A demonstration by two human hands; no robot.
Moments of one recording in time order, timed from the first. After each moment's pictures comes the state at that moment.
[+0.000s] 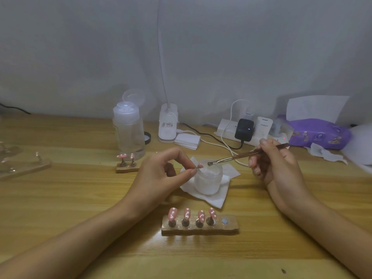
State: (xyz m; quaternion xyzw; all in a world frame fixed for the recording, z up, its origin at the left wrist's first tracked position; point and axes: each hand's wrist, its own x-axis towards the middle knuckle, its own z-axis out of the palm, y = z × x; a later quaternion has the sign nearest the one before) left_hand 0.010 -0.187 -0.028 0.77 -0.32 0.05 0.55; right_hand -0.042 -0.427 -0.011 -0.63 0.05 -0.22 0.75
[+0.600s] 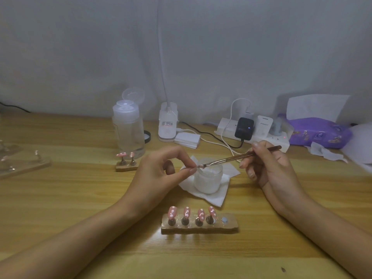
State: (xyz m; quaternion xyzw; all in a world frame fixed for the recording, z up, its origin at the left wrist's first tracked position) left_hand 0.011 -0.187 -0.028 0.76 -0.34 0.08 0.54; right_hand -0.042 -0.421 -0.014 -0.63 0.02 -0.18 0.75
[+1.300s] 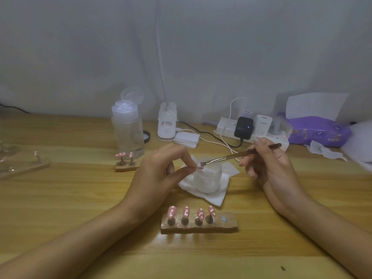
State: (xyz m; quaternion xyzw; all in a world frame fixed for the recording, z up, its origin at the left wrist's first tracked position) left_hand 0.009 -0.189 -0.028 0.78 -0.37 0.15 0.48; right_hand -0.042 -0.422 -0.013 -0.63 0.01 -0.19 0.76
